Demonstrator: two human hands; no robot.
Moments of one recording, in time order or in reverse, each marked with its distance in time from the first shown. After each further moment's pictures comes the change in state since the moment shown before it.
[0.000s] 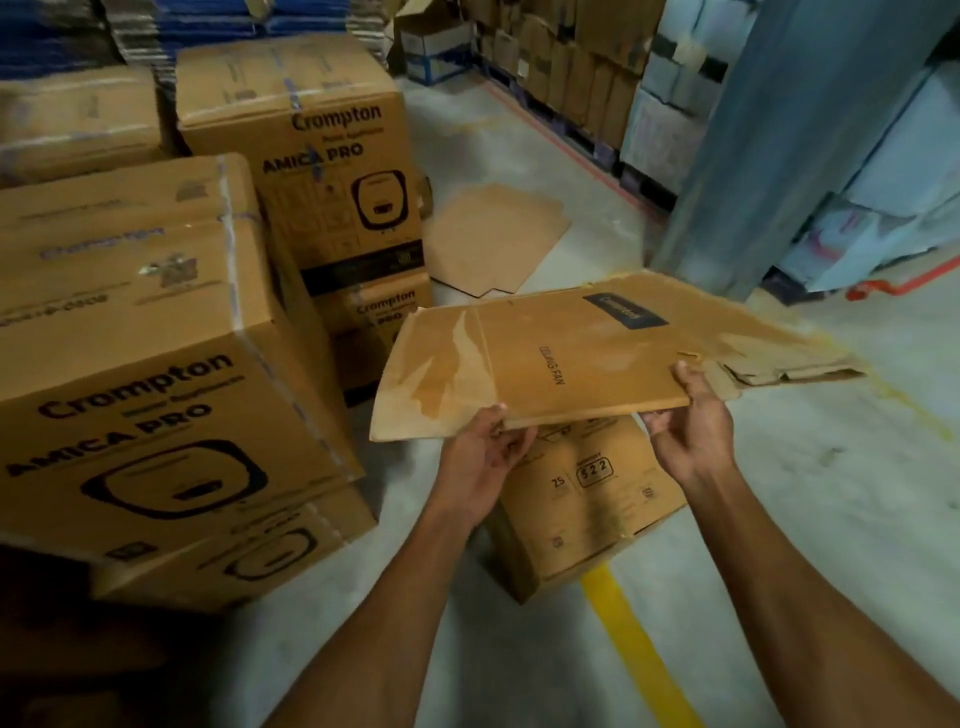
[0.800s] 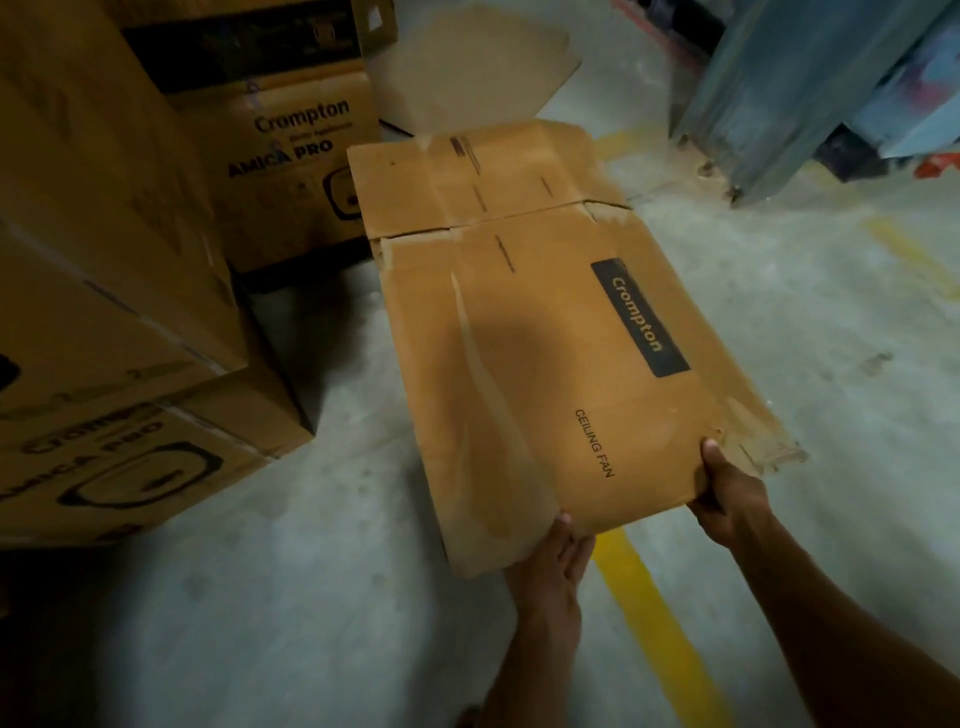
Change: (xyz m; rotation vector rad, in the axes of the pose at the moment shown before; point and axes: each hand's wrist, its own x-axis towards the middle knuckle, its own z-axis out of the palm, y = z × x) left_hand 0.138 -0.340 -0.195 -0.226 0.493 -0.201; right_hand 0.179 0.189 -0.299 -0.327 0.403 0.216
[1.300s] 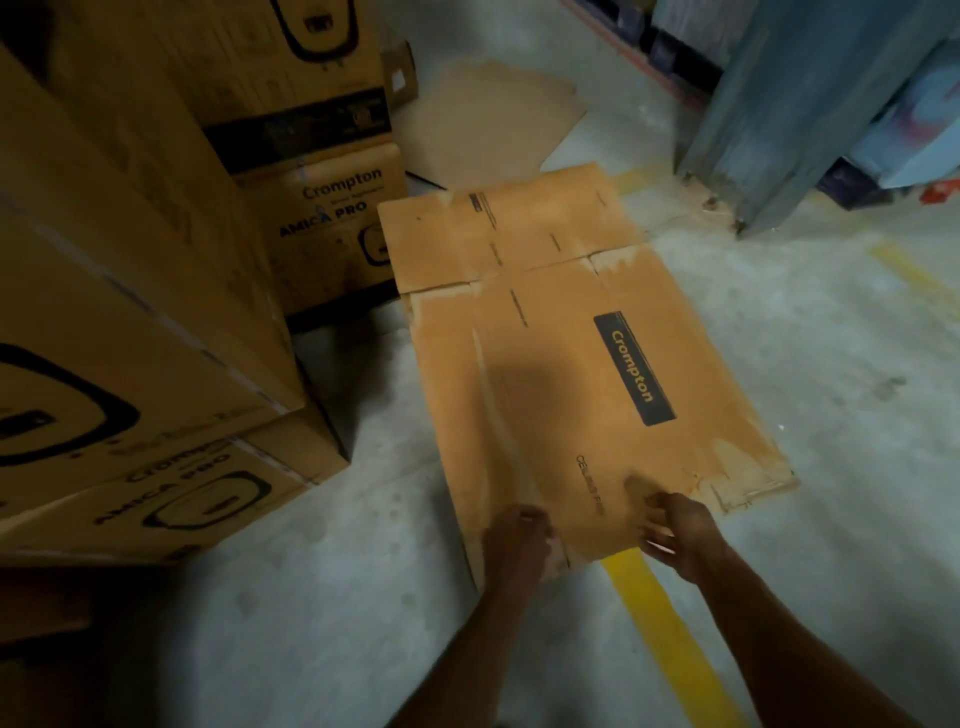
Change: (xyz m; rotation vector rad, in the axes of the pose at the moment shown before) left_hand -0.035 0.093 0.026 1.100 0.027 0.259; right_hand -0.084 0.007 0.038 -0.441 -0.044 0.174
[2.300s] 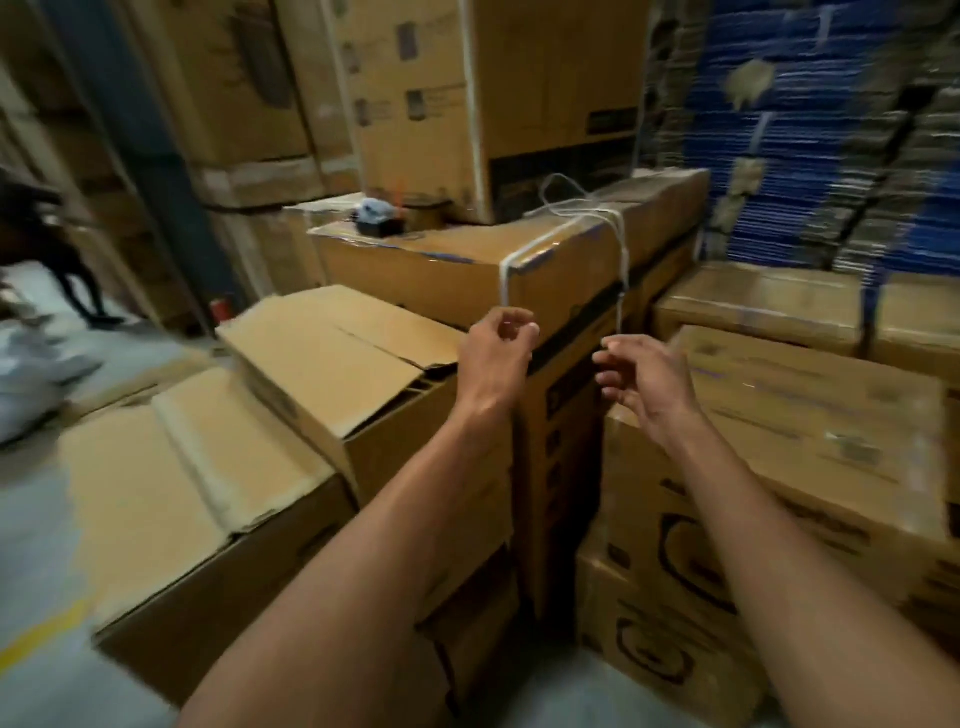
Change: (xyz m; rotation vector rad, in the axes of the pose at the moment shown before) left_hand -0.573 0.177 -0.600 -0.237 1.298 0.745; right_hand -0.789 -0.012 0.397 -0.385 -1.394 -0.833
